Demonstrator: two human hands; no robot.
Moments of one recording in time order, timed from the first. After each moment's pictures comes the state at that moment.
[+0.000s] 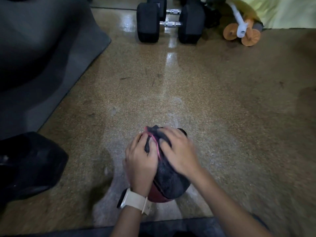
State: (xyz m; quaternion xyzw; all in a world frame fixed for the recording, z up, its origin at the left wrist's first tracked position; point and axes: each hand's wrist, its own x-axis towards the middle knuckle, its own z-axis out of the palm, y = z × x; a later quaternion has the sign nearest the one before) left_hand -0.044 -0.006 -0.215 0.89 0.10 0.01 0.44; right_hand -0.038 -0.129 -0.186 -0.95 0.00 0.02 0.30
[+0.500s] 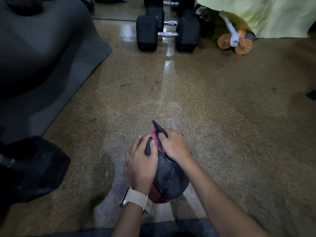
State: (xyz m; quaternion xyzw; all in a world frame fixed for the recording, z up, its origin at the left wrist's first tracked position) left_hand -0.045 -0.008 -0.217 0.90 0.12 -0.01 0.42; right_hand -0.012 -0.125 -0.176 -0.94 0.11 0.09 0.30
